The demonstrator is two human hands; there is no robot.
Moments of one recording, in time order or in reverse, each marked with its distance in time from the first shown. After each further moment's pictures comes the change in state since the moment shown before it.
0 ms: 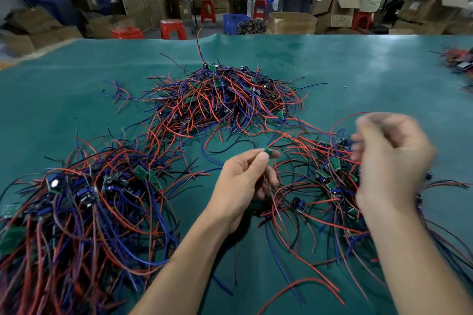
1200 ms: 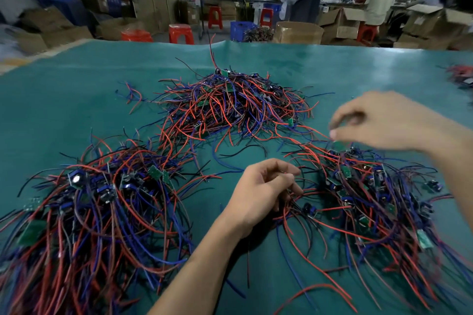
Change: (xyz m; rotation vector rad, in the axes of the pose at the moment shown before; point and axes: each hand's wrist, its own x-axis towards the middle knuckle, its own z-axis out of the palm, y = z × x) left_hand -0.002 0.002 0.004 0.069 -0.075 -0.049; right_hand 0.073 -0.070 0.028 -1.348 -1.050 -0.330
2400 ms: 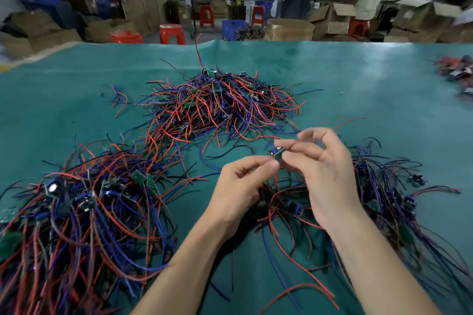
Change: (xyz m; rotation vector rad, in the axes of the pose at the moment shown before) left_hand 0.002 -0.001 -0.003 -0.162 0.108 0.043; right_hand -0.033 -0.063 0.112 1.675 0.467 0.066
